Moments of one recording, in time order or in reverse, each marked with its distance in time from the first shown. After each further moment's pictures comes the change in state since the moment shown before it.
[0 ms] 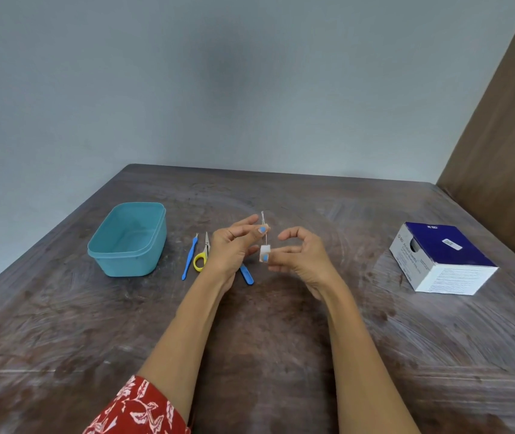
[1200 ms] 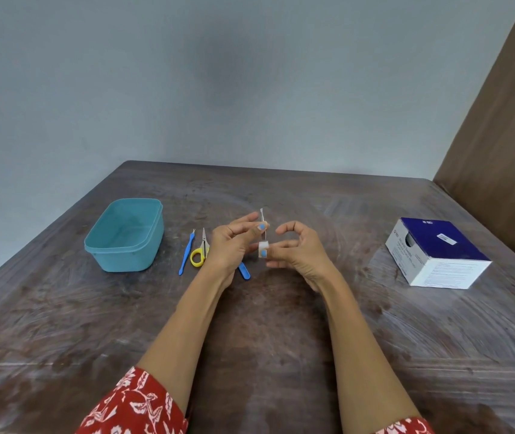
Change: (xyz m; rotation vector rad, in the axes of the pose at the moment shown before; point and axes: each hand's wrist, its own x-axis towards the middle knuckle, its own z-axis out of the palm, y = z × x) left_hand 0.003 -0.006 0.003 -0.005 -0.023 0.013; right_hand 0.002 -0.002 -0.005 -0.005 -0.031 0.003
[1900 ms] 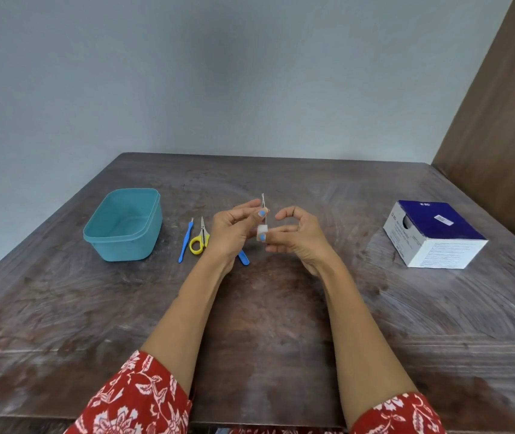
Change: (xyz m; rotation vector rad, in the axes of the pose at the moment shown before) left_hand -0.005 0.004 0.006 0.057 -0.001 0.034; right_hand -0.004 0.000 0.001 0.032 0.017 -0.030
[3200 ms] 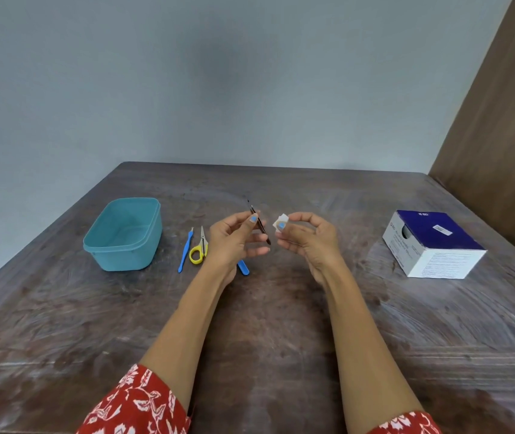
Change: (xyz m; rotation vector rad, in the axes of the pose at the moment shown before) left_hand -0.007 0.003 0.002 -0.130 0.064 -0.061; right_hand 0.001 -0.003 -0.008 0.217 0.198 -0.081
